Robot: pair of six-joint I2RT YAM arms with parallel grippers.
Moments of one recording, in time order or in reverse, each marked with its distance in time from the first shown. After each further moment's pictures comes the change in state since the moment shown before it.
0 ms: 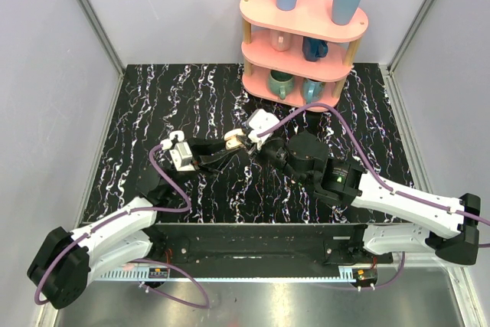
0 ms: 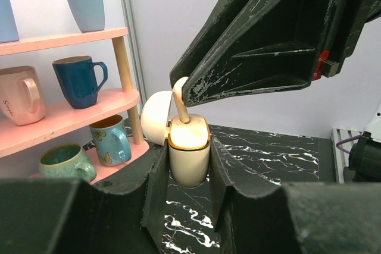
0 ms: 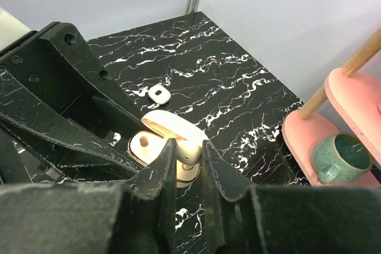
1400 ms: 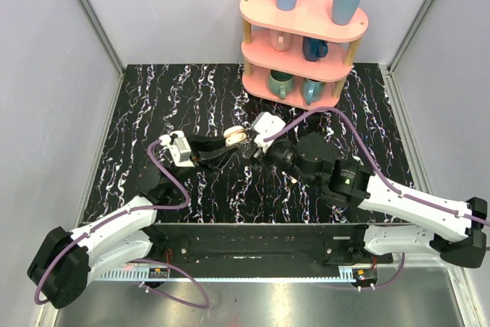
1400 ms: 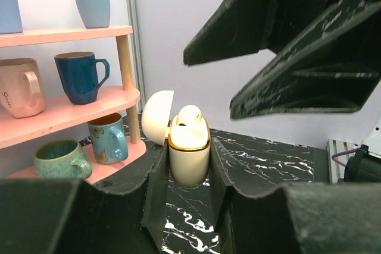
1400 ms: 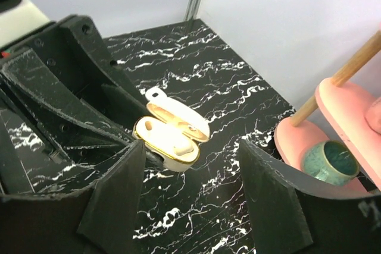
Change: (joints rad) left arm 0.000 0.004 0.018 -0.018 -0.037 -0.051; right arm 0.000 -0.040 -0.013 -0.020 -0.032 -0.049
